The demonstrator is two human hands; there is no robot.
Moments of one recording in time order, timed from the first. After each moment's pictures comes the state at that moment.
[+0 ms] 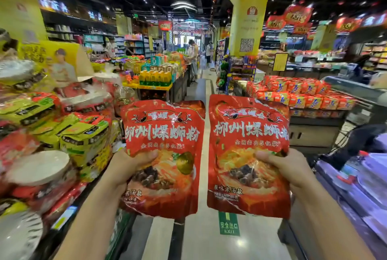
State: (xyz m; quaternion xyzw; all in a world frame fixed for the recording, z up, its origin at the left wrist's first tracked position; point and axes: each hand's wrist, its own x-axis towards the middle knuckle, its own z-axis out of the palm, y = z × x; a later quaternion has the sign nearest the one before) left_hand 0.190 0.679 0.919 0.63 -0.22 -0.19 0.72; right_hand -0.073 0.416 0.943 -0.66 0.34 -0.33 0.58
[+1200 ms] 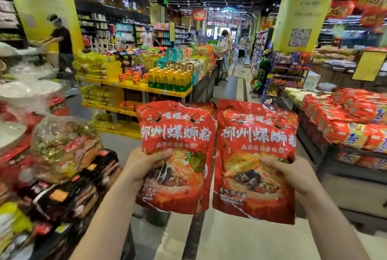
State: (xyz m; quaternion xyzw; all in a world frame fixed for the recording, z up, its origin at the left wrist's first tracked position) left_hand 0.767 0.104 0.858 0.65 -0.12 -0.17 0.73; right_hand 0.548 -0.174 0.884 -0.67 0.32 -0.28 0.61
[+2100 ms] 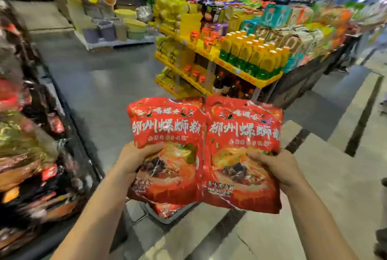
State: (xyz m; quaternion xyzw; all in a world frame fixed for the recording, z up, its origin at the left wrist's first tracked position) left_hand 1.152 -0.088 0.749 0.62 0.18 -0.05 0.76; right_hand 1.132 -0.438 0.794 -0.75 0.16 0.03 0.64
